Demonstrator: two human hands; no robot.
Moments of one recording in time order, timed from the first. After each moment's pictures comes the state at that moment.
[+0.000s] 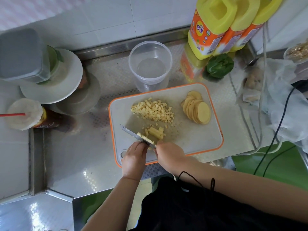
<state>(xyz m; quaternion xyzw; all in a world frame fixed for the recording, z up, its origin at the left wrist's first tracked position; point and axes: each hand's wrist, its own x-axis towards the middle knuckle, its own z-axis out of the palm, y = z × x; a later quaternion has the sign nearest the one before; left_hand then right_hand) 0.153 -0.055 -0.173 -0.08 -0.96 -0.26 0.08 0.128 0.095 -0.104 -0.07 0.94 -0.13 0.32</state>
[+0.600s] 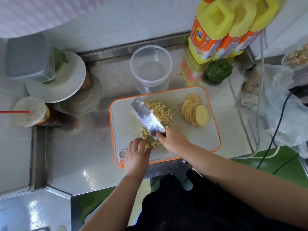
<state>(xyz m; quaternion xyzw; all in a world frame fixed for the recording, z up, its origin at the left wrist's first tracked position) 0.156 -0.036 -0.164 -0.06 -0.97 -0.24 0.05 0.085 0.125 -0.082 0.05 0.89 -0.30 0.33</state>
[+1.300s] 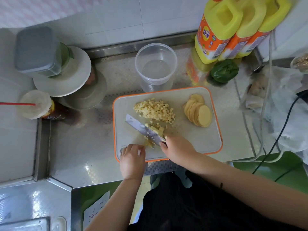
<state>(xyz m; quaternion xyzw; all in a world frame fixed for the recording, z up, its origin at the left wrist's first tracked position) 0.170 -0.036 -0.155 0.14 -0.95 -0.29 -0.01 0.110 0.135 -0.079 -0.10 0.93 -0.18 0.31</state>
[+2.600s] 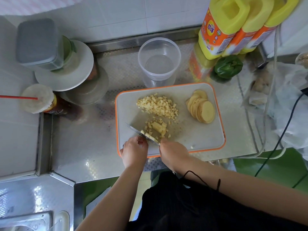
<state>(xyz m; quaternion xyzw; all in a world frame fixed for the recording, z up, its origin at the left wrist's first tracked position) 0.149 -0.035 -0.138 0.27 -0.90 -0.30 -0.15 0.140 0.107 -0.096 -0.12 0.94 -0.11 0.30</state>
